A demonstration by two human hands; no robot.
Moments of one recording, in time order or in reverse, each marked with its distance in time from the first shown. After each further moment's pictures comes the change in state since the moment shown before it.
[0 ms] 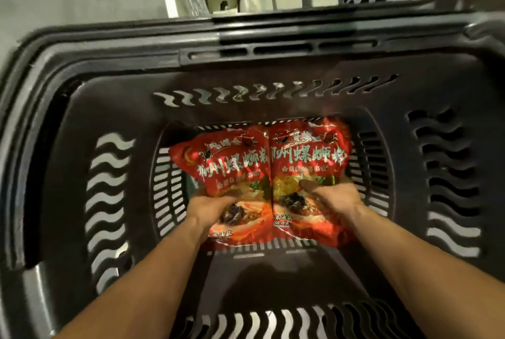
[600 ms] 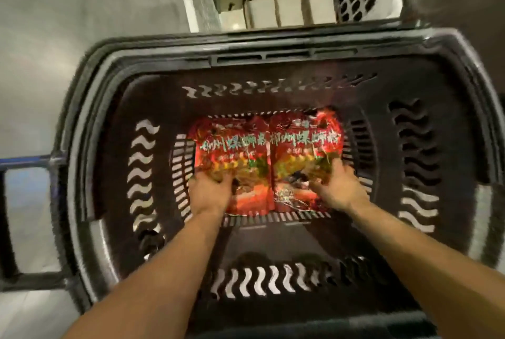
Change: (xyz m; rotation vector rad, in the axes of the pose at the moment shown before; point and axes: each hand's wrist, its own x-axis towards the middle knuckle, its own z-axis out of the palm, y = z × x) left_hand -0.045 0.015 -0.011 0.352 0.268 0.108; right_hand -0.074 -0.017 -0.021 -0.714 0.034 -0.239
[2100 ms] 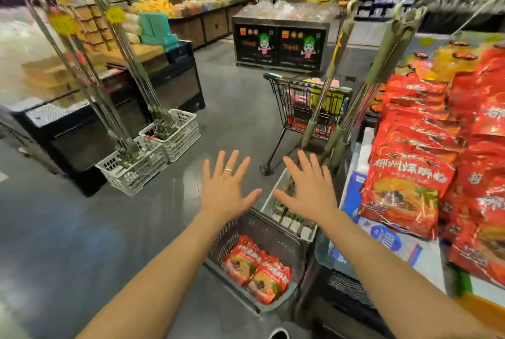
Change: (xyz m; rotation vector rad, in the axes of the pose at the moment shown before) left_hand -0.790 0.141 -0.304 0.363 1.052 0.530; right_hand -0.653 0.063 -0.467 -0.557 0.784 -1.378
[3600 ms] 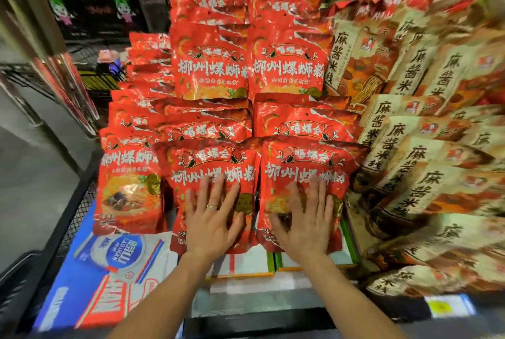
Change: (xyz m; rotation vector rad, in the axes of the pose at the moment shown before) left_hand 0.030 0.634 0.174 -0.235 0.254 0.518; right_hand -0.294 0.576 0.008 -0.189 0.343 0.629
